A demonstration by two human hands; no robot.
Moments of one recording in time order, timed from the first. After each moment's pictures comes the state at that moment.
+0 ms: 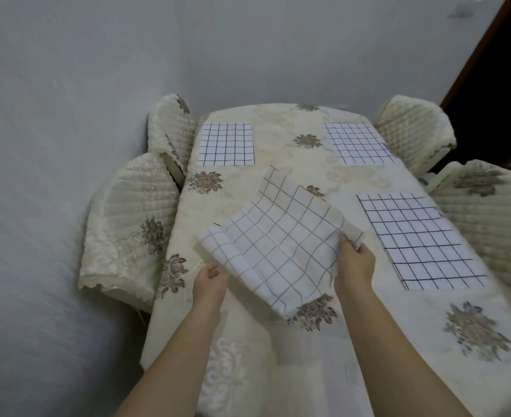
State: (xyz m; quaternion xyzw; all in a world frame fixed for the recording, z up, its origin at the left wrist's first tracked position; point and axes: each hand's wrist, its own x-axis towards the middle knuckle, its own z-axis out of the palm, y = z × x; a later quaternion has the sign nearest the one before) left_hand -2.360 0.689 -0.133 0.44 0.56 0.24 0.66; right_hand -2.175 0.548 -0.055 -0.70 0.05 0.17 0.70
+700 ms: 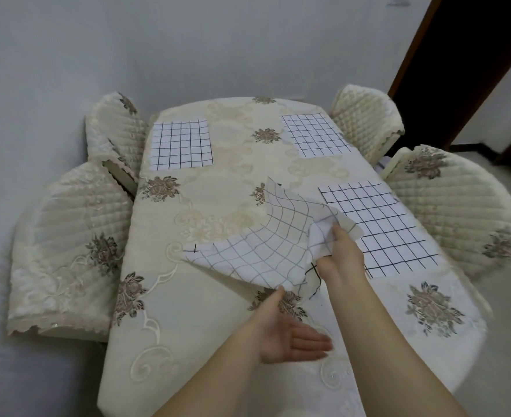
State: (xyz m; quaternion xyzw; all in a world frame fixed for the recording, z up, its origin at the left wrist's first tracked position) left_hand -2.271 0.578 -0.105 0.19 0.35 -0.24 0.88; right_hand -2.138 0.535 -0.026 -0.48 0.23 0.24 0.81
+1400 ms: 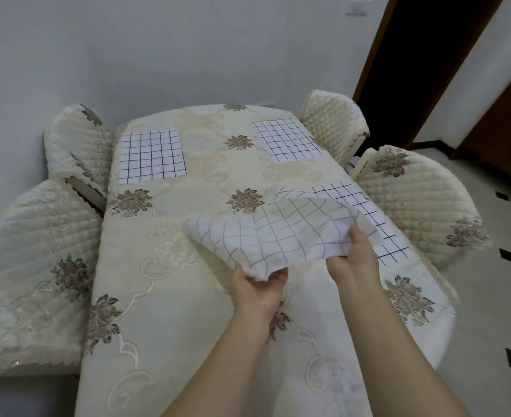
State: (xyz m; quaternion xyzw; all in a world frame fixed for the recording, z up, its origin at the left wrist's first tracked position) left_hand -2.214 0.589 -0.074 -0.11 0.29 0.20 0.93; right_hand -2.114 0.489 -0.007 -0.41 0.30 0.18 0.84
